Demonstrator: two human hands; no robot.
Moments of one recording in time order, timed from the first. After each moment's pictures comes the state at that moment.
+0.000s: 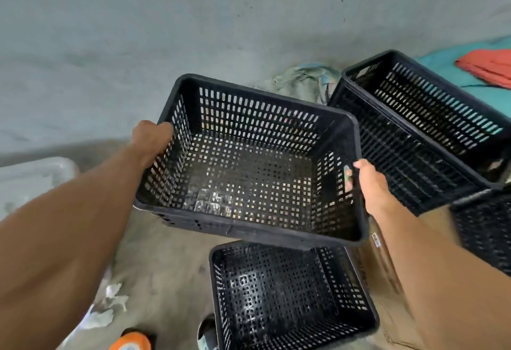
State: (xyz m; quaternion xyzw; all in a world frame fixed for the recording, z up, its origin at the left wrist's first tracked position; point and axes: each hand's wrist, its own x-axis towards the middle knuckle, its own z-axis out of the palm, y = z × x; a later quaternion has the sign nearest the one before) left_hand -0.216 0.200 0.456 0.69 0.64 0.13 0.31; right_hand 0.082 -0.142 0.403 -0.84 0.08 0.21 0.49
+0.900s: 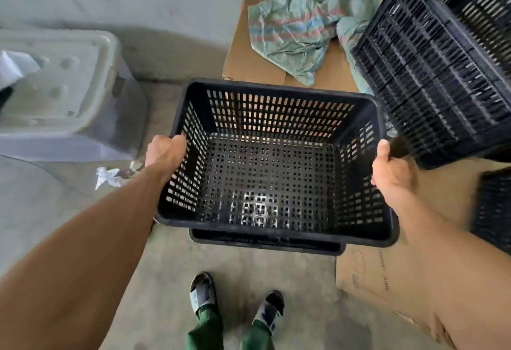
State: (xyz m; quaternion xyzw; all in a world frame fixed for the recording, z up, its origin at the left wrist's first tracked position) left_hand -0.305 -0.113 0.323 0.54 0.77 0.12 0.32; right_hand 0.090 -0.312 0.306 -0.95 -0.16 0.21 0.19
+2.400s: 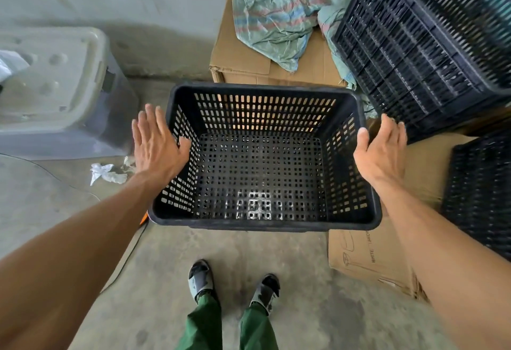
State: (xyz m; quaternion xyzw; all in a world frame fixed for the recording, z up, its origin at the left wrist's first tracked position) left_hand -0.324 -0.167 0.320 0.80 0.60 0.06 0.04; right_hand 0.079 -0.361 0.325 -0.91 -0.38 0.00 0.15
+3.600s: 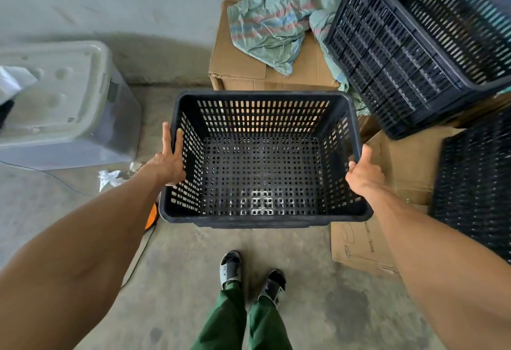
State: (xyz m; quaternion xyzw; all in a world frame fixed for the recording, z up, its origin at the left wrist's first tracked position) left_hand -0.330 -0.164 0.341 0.79 0.53 -0.24 0.19; right_hand 0.057 -0.391 0.308 -0.94 -0.24 0.24 0.08
